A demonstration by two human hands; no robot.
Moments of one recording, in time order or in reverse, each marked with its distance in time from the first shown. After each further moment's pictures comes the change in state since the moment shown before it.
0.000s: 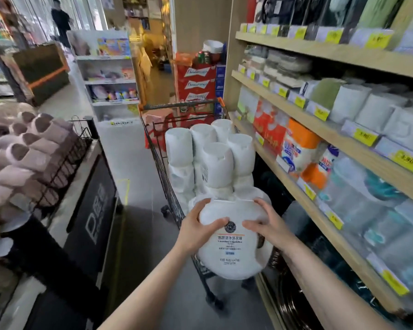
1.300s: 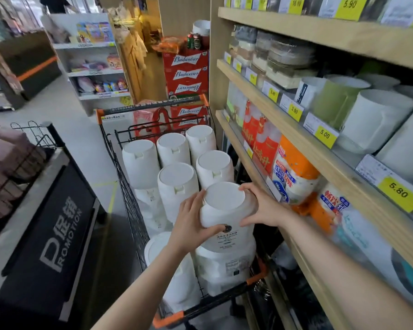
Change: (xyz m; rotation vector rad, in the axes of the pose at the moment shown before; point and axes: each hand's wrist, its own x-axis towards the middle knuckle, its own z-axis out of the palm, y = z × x) left_hand 0.222 0.011 0.106 0.478 0.065 0.337; right_hand 0.250 0.021 -0.151 -0.463 -0.237 -0.167
